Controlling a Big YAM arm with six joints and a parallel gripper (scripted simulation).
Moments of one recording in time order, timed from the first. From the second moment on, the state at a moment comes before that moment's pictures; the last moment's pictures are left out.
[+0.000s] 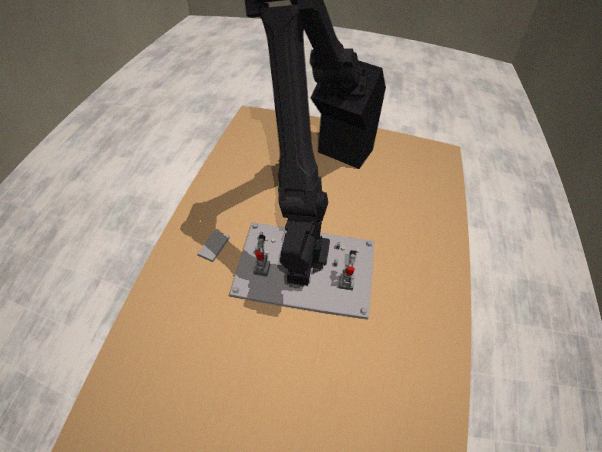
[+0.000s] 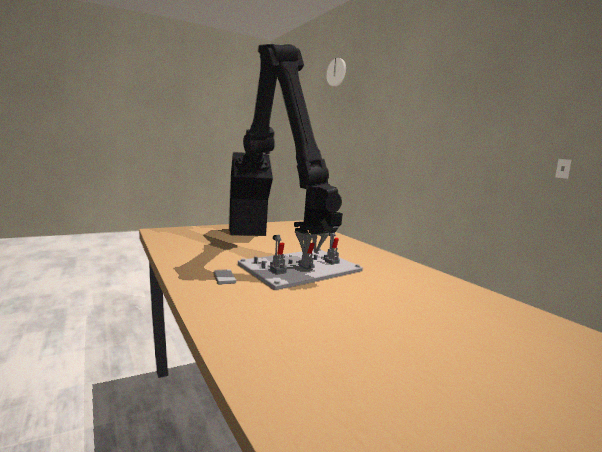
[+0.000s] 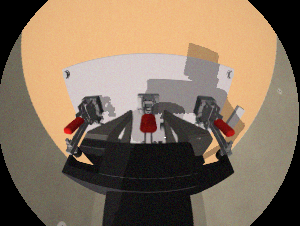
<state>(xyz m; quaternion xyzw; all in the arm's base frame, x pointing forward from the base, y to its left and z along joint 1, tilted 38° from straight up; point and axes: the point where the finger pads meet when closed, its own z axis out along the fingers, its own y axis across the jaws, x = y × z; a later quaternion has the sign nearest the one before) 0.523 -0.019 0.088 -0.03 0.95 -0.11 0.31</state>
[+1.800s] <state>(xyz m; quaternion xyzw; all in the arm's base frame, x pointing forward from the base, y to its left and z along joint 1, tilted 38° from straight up) 0.525 -0.019 0.091 -0.03 0.94 -0.11 0.31</state>
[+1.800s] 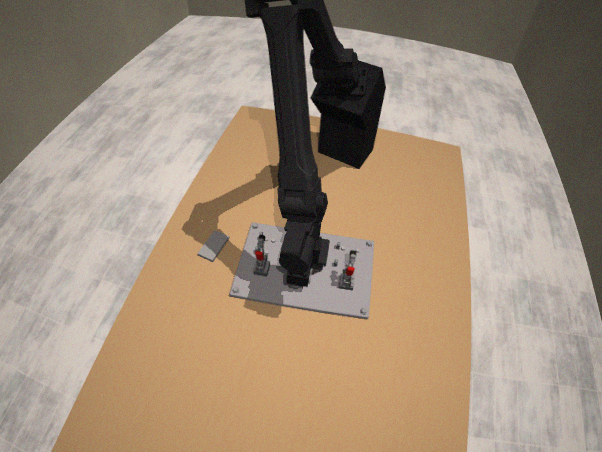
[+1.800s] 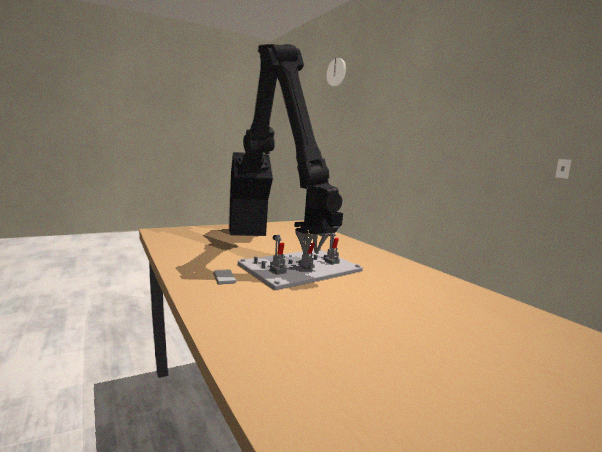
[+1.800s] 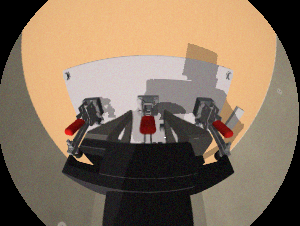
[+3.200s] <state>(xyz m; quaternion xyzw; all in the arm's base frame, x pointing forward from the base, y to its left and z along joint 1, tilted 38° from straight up) 0.525 -0.019 0.091 -0.03 0.94 -0.11 0.31</state>
